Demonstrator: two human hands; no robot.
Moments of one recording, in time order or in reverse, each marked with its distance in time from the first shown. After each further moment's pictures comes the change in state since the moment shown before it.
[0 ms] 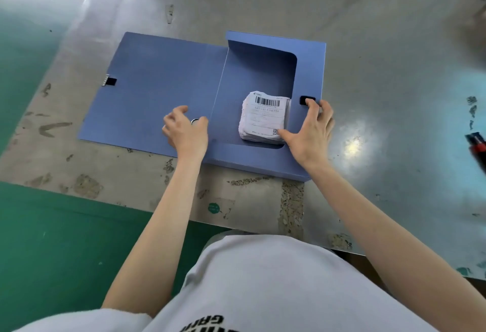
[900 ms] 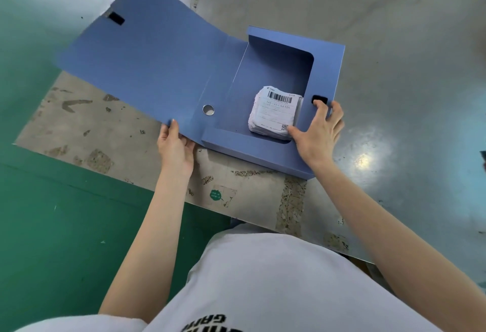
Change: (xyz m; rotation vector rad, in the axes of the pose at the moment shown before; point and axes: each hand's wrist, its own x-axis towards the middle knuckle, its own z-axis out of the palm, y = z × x) left_hand -0.030 -0.038 -0.036 -1.206 -0.056 -0.340; right_hand 0.000 0.005 0.000 -0.038 -0.002 -0.024
